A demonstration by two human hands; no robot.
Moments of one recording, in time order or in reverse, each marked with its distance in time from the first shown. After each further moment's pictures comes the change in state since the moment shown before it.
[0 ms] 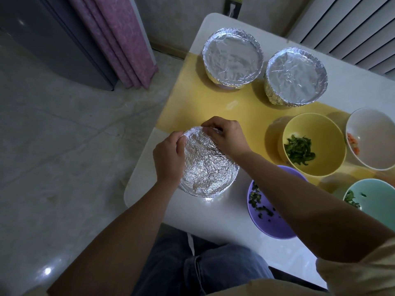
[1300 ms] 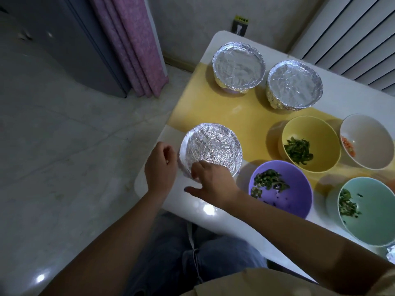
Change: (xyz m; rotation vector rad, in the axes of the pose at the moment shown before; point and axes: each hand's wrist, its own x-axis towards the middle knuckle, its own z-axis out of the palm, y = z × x) left_hand -0.051 -0.020 -0.047 -0.064 0.003 -0.244; right_hand -0.110 -0.062 0.041 -0.415 -0.207 -0.281
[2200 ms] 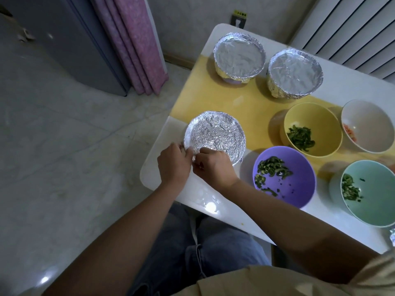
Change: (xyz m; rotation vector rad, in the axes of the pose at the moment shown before) left_hand -0.020 0.021 -0.001 0.304 -0.170 -0.041; right_hand 0.006 -0.009 0.015 0.058 0.210 0.070
